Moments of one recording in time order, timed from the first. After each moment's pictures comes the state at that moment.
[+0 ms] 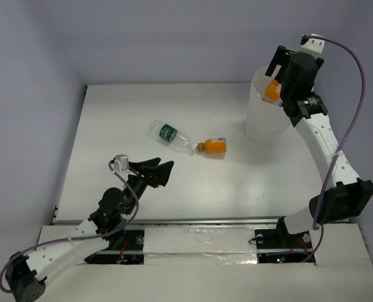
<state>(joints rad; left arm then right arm) -0.87 0.40 0.13 0.49 -0.34 -0.62 0.19 1.48 1.61 -0.21 0.54 0.17</state>
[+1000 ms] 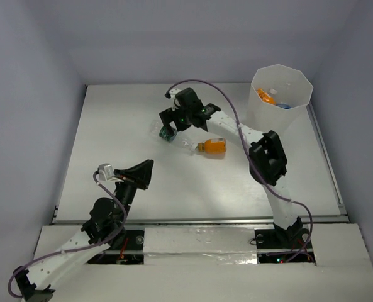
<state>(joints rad) -0.87 0.09 0.07 0.31 -0.52 -0.61 0.70 2.19 1.94 -0.45 -0.10 0.10</state>
